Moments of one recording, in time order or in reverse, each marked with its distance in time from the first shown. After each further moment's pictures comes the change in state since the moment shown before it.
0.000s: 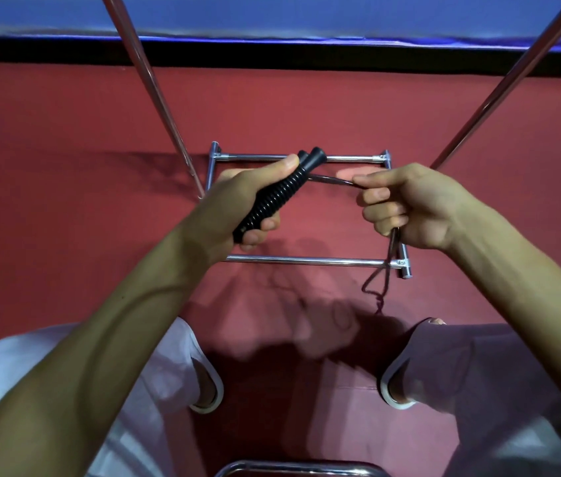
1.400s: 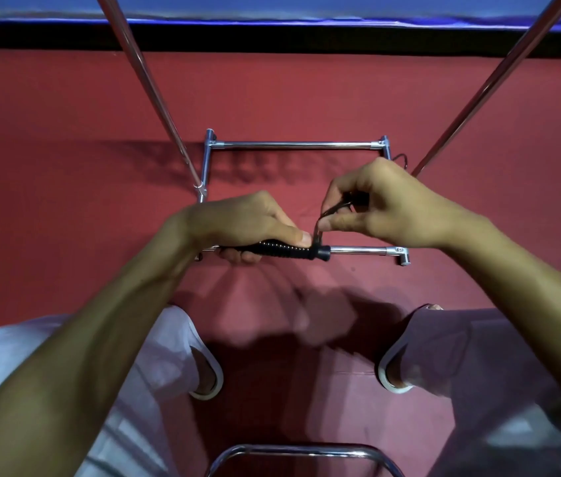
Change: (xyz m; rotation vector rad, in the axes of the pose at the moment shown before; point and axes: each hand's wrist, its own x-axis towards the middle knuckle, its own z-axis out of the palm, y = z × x) left_hand 0.015 -0.018 -0.004 0.708 -0.449 -0.083; right_hand -0.007 0.015 0.009 -1.179 -0.111 -0.658
